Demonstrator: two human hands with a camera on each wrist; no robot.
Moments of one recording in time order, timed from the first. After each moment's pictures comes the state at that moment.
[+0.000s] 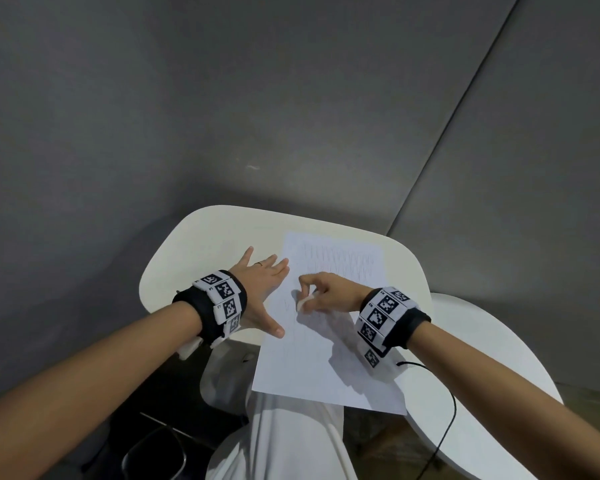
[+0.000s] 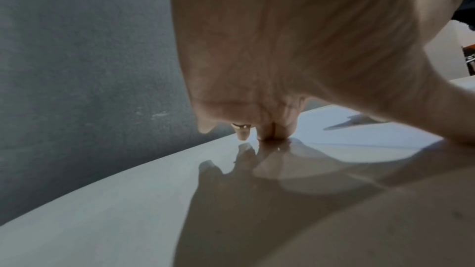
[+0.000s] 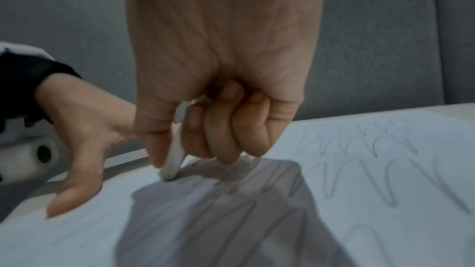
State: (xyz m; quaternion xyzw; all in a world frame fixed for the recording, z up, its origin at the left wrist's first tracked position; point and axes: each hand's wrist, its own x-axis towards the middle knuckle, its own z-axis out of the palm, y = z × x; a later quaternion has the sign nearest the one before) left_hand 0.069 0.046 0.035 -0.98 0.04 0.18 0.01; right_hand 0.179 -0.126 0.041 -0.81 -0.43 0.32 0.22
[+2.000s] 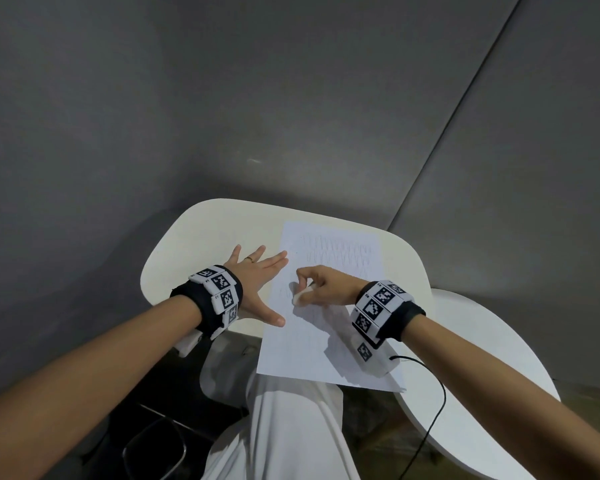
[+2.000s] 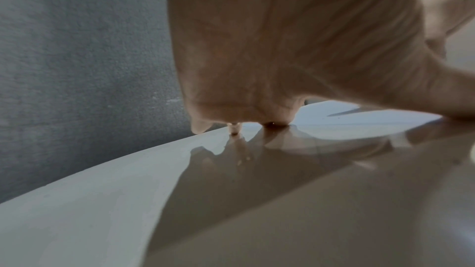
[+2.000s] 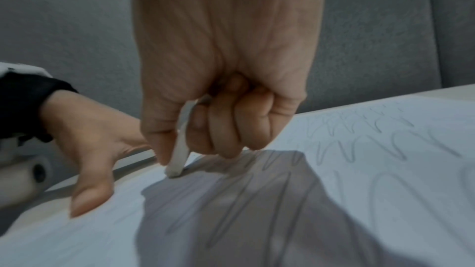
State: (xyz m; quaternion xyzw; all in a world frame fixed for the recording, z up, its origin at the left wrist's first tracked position) left_hand 0.069 0.062 0.017 -0.98 0.01 0.19 -0.07; right_hand 0.174 -0.118 0.039 -0.81 -0.43 0.32 0.23
